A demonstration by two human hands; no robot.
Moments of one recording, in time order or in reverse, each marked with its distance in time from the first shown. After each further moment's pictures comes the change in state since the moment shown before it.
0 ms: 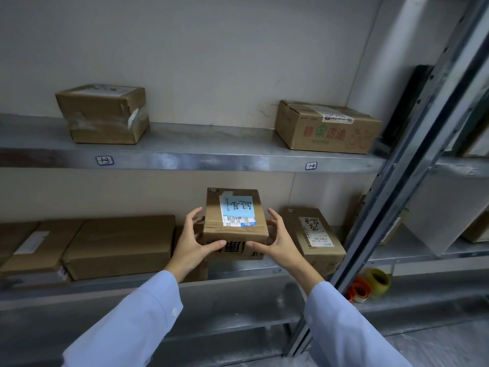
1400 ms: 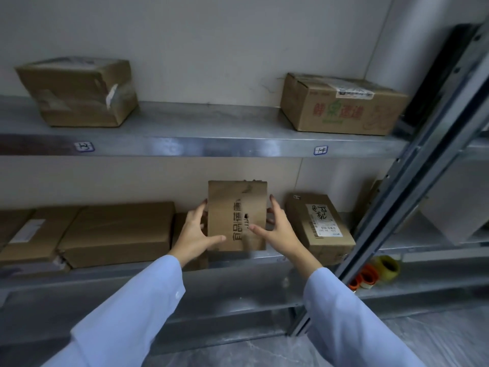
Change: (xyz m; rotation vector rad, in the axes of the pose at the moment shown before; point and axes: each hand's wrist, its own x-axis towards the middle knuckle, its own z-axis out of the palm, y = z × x) left_hand 0.027 -0.015 0.013 0.253 -0.054 -0.155; right_hand 0.037 0.025 0.004 -0.088 0.049 0.040
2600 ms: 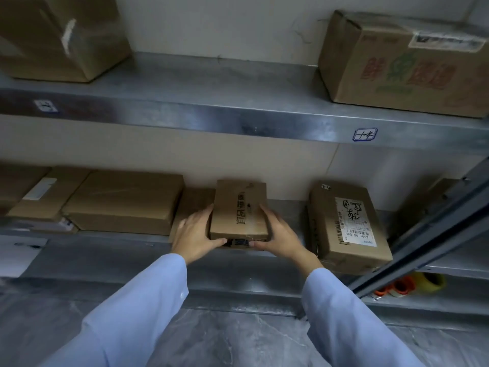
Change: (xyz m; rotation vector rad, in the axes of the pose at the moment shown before) left_hand 0.022 -0.066 0.037 0.671 0.111 -0.083; right_hand 0.059 0.088 0.015 -0.475 -0.381 -0.057
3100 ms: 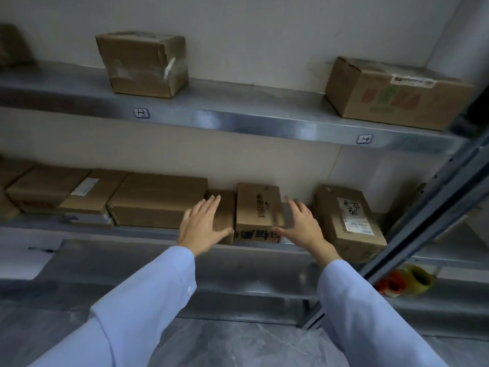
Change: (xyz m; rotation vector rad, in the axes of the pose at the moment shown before) left_hand -0.063 -0.022 -0.069 0.102 0.117 0.106; right_hand -0.058 -0.070 -0.016 -0.235 0.217 0.147
